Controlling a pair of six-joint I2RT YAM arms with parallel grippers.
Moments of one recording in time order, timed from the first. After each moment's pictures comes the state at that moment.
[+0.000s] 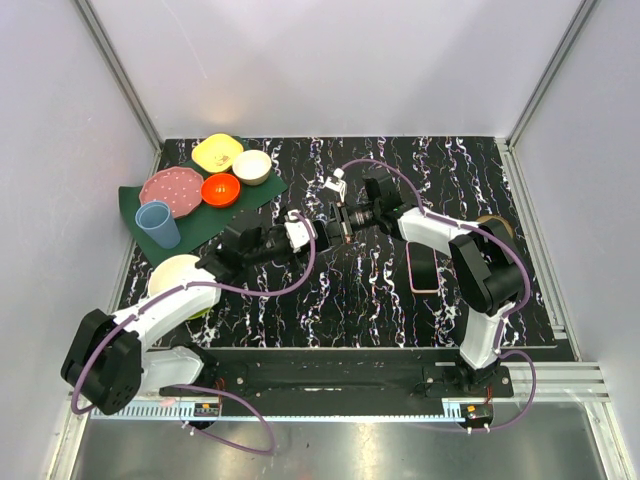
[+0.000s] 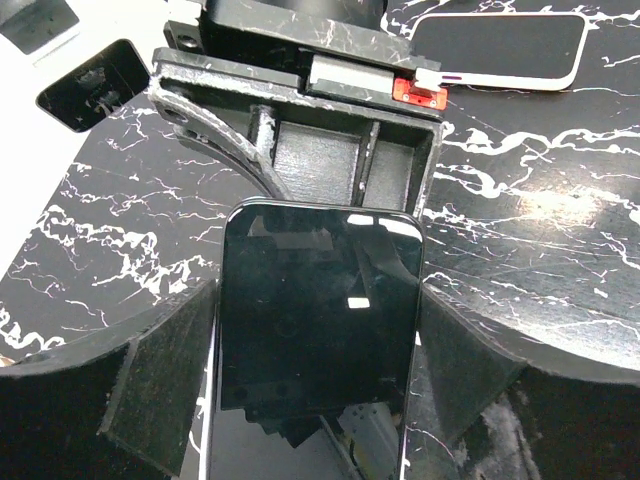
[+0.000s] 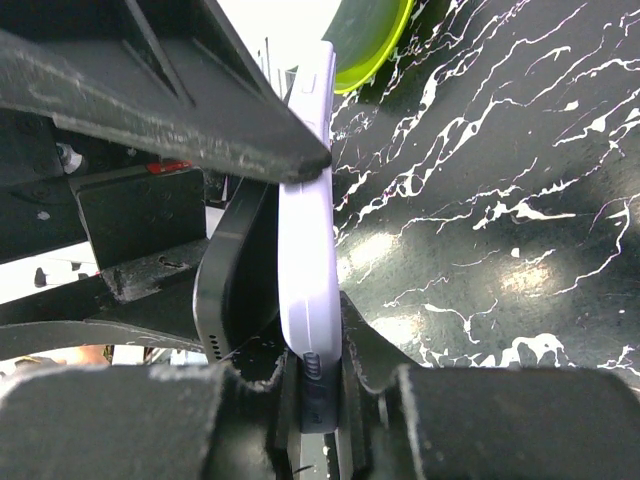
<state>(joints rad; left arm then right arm) -0.57 1.19 0.67 0.21 0.47 0.50 0.52 1.87 1.19 0.10 -1.14 0.44</state>
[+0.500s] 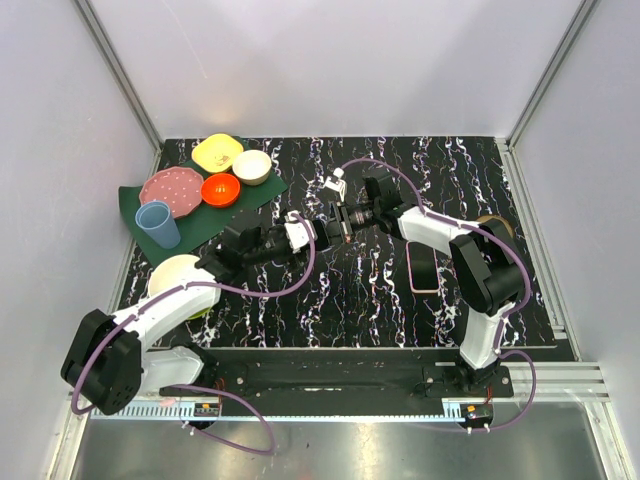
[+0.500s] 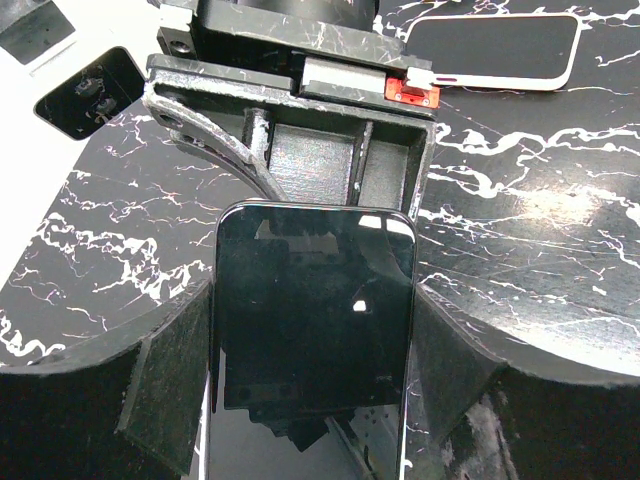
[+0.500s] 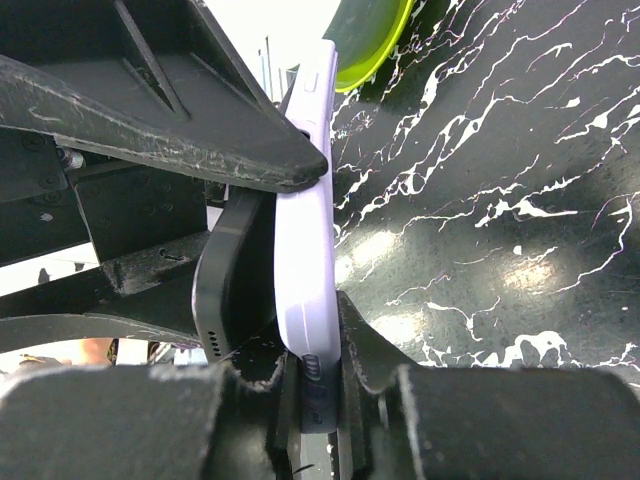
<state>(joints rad) -0.57 1.19 0.67 0.22 0.50 0.51 0.52 1.87 1.20 0.08 -1.14 0.44</state>
